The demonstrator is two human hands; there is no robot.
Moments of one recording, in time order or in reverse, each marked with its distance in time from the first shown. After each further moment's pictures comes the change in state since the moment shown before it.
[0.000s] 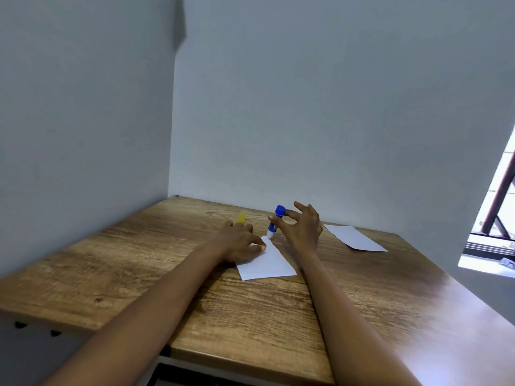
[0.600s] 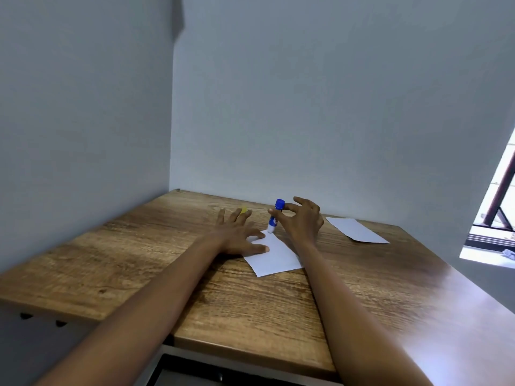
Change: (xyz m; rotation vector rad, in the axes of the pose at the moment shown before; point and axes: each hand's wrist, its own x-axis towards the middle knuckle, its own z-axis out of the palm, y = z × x) left_hand 0.001 -0.012 0.012 -0.054 -0.072 -0.096; right_hand 0.002 -0.001 0.006 -0.102 0.007 0.006
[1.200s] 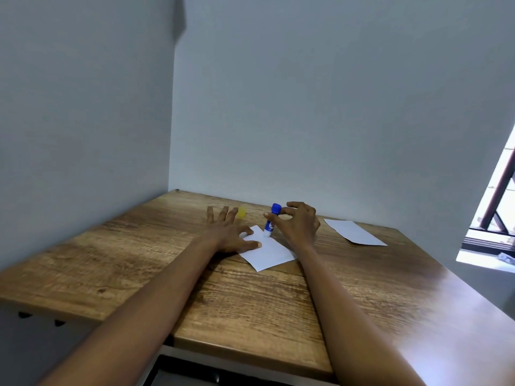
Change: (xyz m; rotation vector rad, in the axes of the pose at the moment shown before) left_hand -0.005 -0.005 -0.004 0.002 0.031 -0.145; right_hand -0.003 -0.001 -0.002 -0.004 -0.074 0.004
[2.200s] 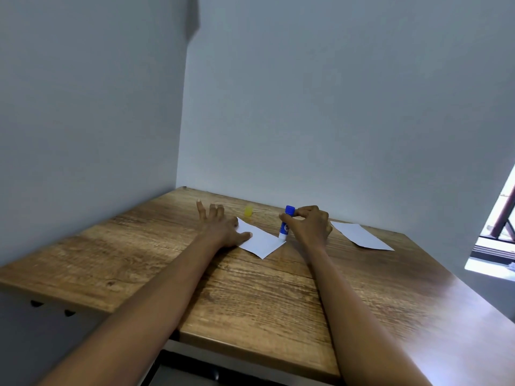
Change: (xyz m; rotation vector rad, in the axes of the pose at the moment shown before) left_hand 0.003 -0.016 0.004 0.070 0.087 -0.249; right_hand -0.002 0.002 -0.008 0.065 0.051 0.067
